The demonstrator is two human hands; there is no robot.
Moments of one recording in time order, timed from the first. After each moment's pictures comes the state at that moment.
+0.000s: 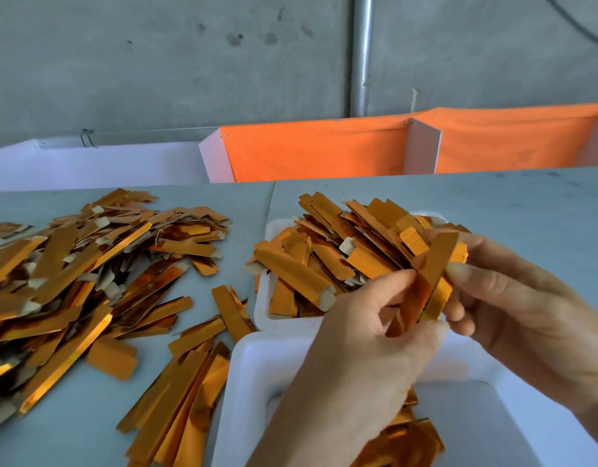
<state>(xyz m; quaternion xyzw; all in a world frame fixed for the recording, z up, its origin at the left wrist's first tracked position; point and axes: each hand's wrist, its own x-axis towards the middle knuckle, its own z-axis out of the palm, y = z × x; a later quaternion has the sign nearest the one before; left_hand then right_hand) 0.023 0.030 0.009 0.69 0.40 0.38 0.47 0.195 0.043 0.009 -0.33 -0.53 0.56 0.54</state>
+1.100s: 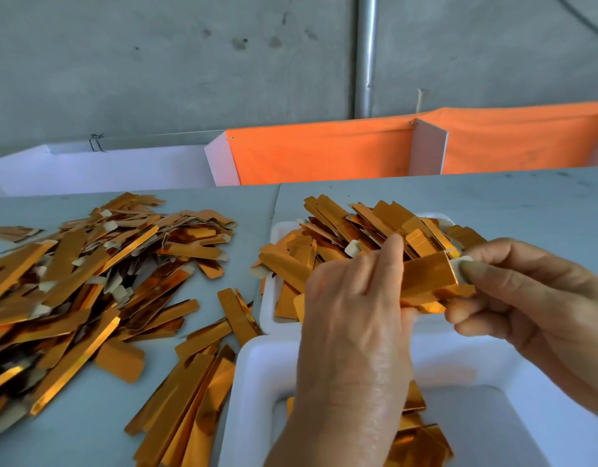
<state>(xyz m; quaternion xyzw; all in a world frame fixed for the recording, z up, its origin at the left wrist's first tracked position) 0.028 0.035 0.005 0.79 0.48 0.37 -0.05 0.200 0.037 0.015 -0.40 -0.53 0.50 0.55</state>
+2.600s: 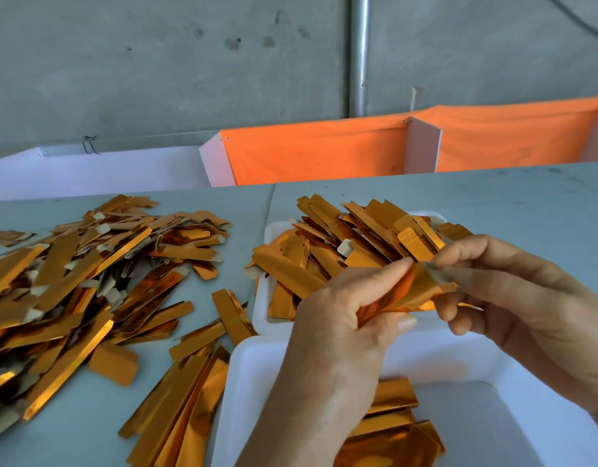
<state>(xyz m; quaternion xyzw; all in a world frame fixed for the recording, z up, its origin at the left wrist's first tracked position) 0.015 0.042 0.002 0.73 0.42 0.43 0.34 0.204 0.041 0.013 -0.35 -0.57 0.53 0.52</state>
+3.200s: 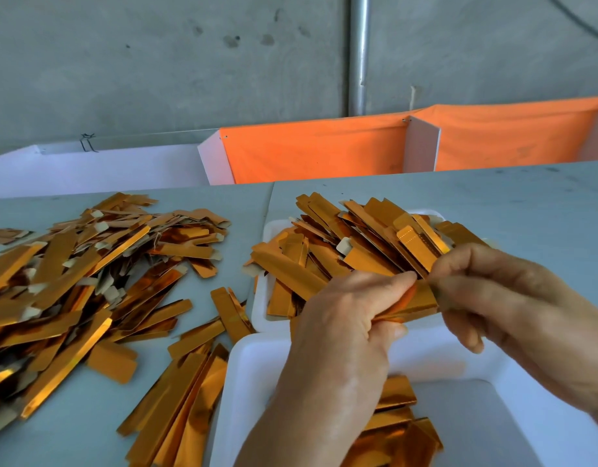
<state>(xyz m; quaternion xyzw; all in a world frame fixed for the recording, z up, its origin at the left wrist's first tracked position) 0.017 0.039 0.003 0.80 0.44 0.35 0.20 0.198 0.038 0.011 -0.42 -0.62 0.45 0.48</state>
